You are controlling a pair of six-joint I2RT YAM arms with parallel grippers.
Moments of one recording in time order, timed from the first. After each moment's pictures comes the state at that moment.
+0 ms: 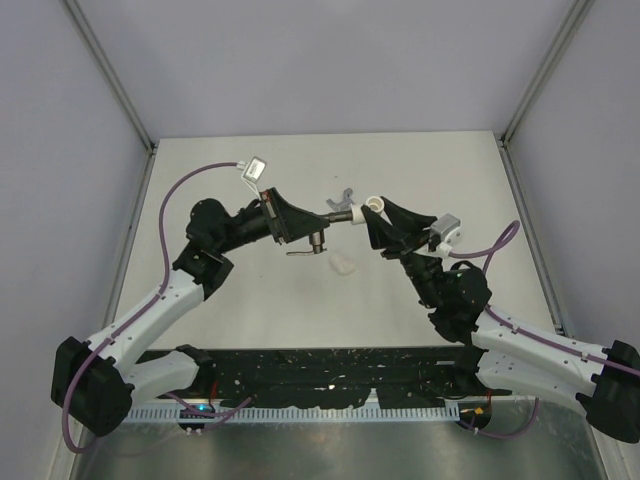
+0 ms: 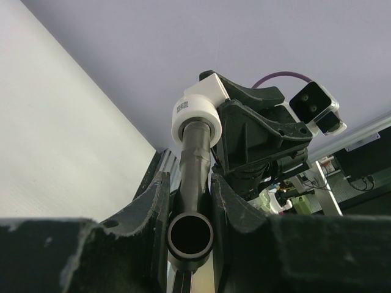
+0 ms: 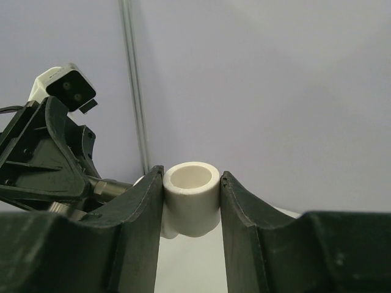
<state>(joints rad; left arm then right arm) -0.53 1.09 0.80 0.49 0.69 -1.04 0.92 0.87 0.48 0.99 0.29 -0.11</state>
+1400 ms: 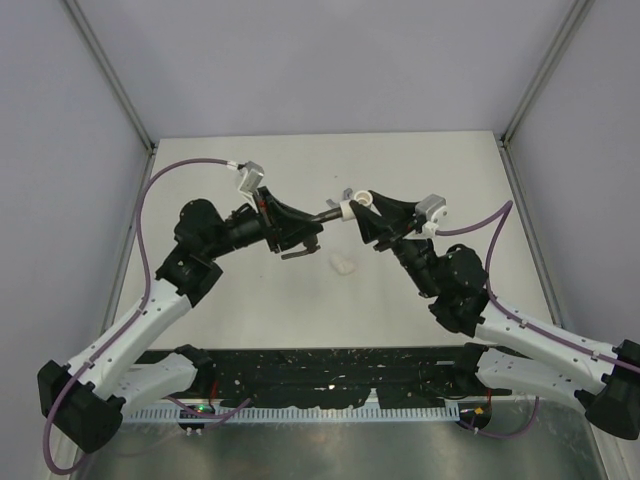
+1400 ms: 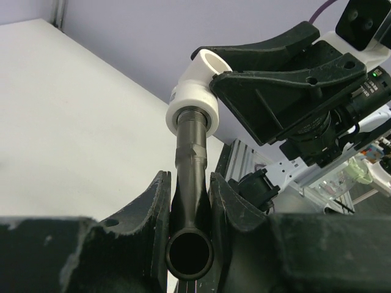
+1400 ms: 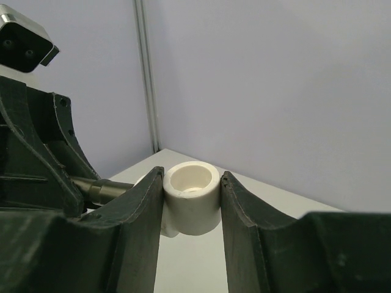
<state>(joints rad) -0.57 0.99 0.86 0.26 0.63 -0.60 0.94 0.89 0.65 0.71 0.27 -0.07</state>
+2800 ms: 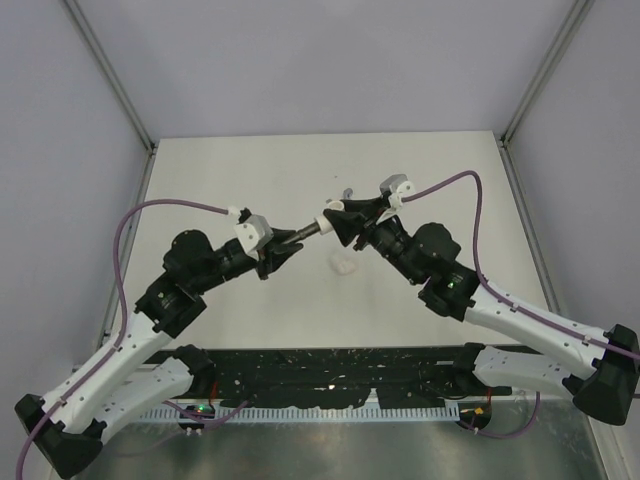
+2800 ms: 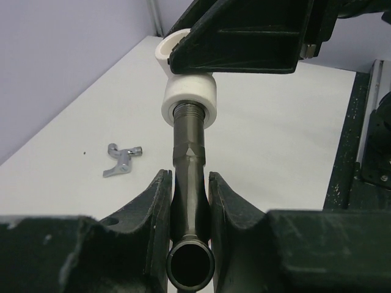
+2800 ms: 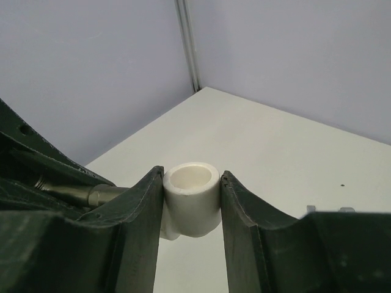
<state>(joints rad) -0.67 0.76 0.81 -0.06 0.40 0.12 0.93 1.02 0.82 0.40 0.16 0.13</state>
